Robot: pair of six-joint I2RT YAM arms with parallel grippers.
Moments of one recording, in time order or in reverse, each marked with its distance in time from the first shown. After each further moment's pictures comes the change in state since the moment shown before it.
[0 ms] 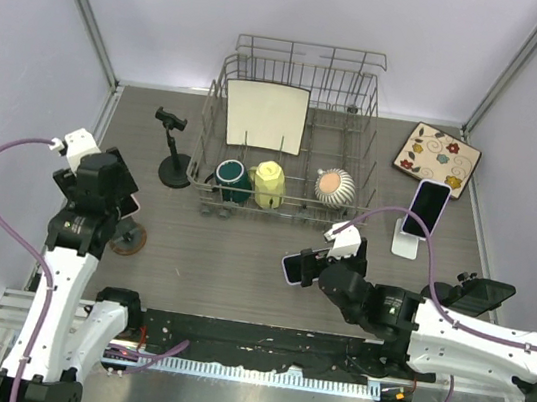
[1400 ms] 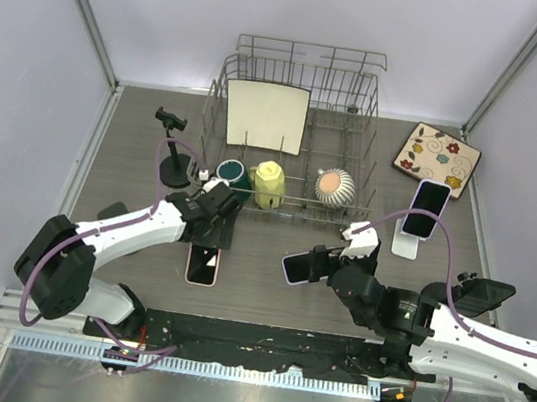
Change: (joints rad) left arm -0.674 0.641 -0.014 -0.005 0.267 -0.227; right arm 0.000 -0.101 0.003 -0.025 0.055 0.039
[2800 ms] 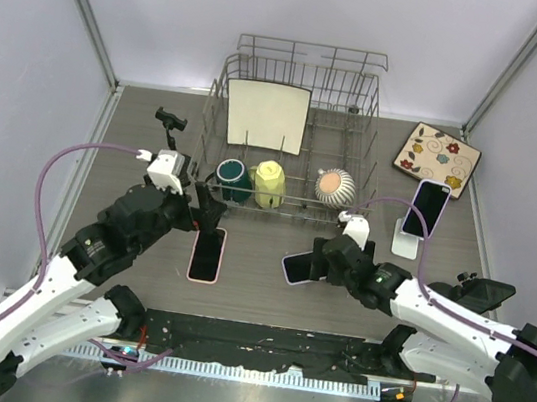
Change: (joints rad) left arm -0.006 -0.687 -0.044 0.189 0.046 0.108; right arm -0.355 0.282 -0.011 -0.076 -0.406 0.143
